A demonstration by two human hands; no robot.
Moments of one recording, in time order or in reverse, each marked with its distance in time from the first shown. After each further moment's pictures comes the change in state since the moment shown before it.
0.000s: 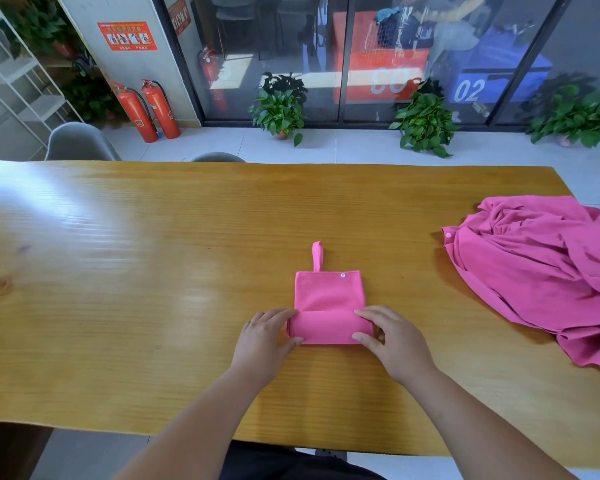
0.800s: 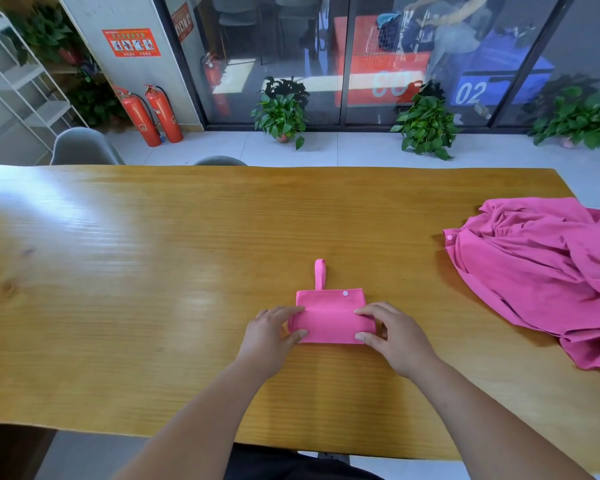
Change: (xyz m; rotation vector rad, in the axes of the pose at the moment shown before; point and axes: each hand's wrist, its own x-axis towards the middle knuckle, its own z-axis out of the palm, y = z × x) left_hand 0.014 0.012 -0.007 -0.122 -0.048 -0.087; right_hand 0.014 0.003 -0.011 0.104 -0.081 -0.023
